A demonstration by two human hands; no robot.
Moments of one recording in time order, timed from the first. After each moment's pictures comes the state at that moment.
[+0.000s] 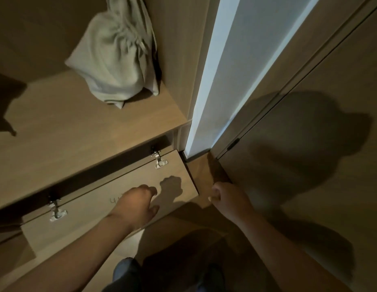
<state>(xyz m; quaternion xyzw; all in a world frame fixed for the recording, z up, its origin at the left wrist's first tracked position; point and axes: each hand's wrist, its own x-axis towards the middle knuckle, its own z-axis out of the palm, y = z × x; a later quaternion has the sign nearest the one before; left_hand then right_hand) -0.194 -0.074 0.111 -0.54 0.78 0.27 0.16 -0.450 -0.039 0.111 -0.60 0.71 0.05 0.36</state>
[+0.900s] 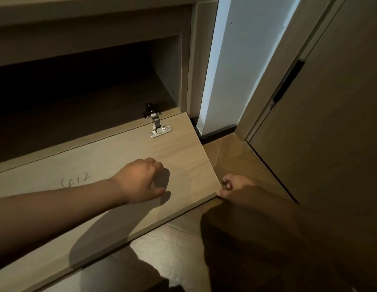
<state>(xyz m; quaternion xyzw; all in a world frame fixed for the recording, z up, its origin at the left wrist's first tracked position) -0.197 -0.084 -0.190 -0.49 0.85 0.15 0.10 -0.469 -0.055 -0.238 -0.59 0.71 0.06 0.38</state>
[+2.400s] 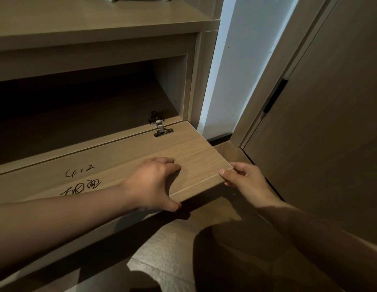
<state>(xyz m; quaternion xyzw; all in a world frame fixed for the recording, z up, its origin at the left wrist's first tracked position) -0.208 -0.044 -0.143 -0.48 0.86 0.19 0.02 -0.454 -0.010 -0.163 -0.46 0.63 -0.37 0.50</state>
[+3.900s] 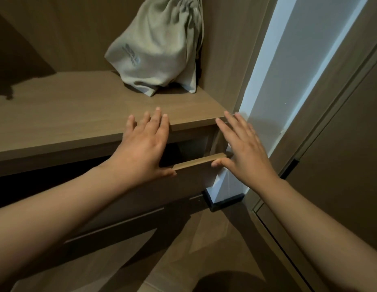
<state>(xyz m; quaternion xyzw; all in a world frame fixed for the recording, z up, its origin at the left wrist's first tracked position) -0.160 -0.143 0.026 -0.57 0.81 -0.08 -0.04 -0.404 -0.171 -0.015 -0.80 0.57 -0.20 -0.07</state>
